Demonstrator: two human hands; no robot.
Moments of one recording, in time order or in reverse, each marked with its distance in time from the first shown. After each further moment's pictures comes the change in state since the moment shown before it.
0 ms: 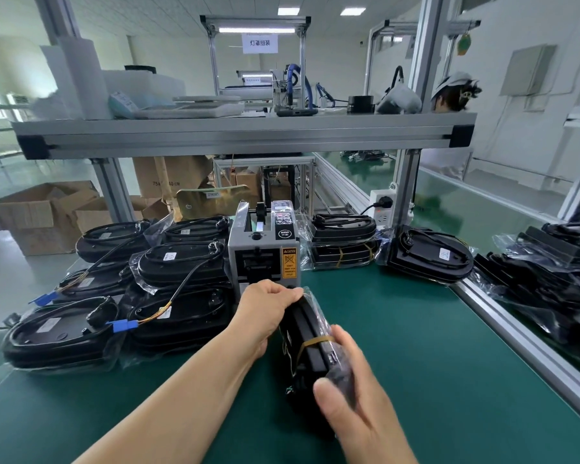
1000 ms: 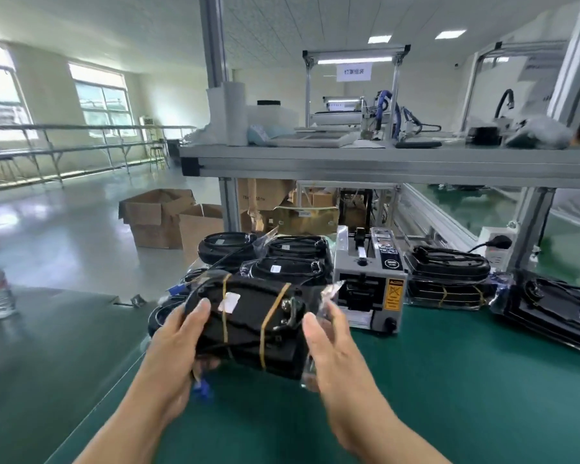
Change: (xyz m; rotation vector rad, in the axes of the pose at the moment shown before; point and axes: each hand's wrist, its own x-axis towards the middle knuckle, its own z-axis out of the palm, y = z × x) left_hand -0.080 -0.018 -0.220 -0.334 0.368 0.144; right_hand 0.065 -0.078 0.131 0.209 -0.210 0.171
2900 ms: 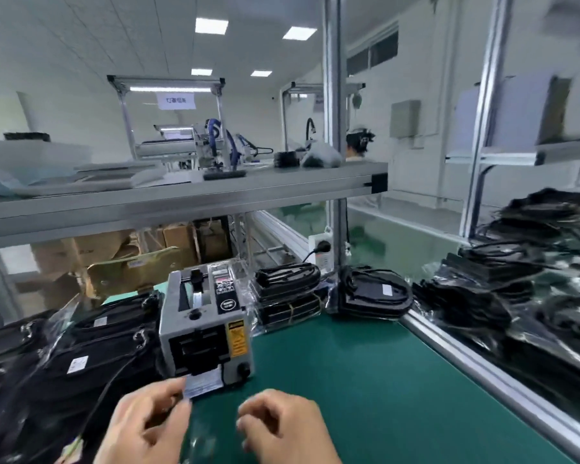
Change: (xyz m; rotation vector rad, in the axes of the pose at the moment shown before) left_hand -0.001 -0.043 0.157 0.488 -0.119 0.490; right_hand 0.007 0.032 -0.112 -0.326 0.310 -0.037
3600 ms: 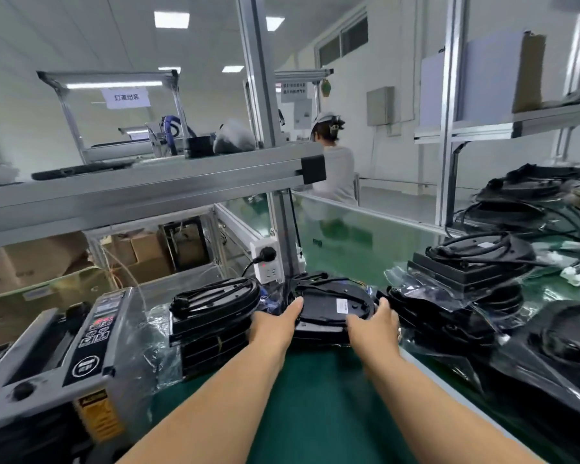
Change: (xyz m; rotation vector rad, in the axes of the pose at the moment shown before) left_hand 0.074 0.049 0.380 -0.126 -0.518 -0.577; right_hand 0.184 0.145 -0.234 0.092 0.740 0.371
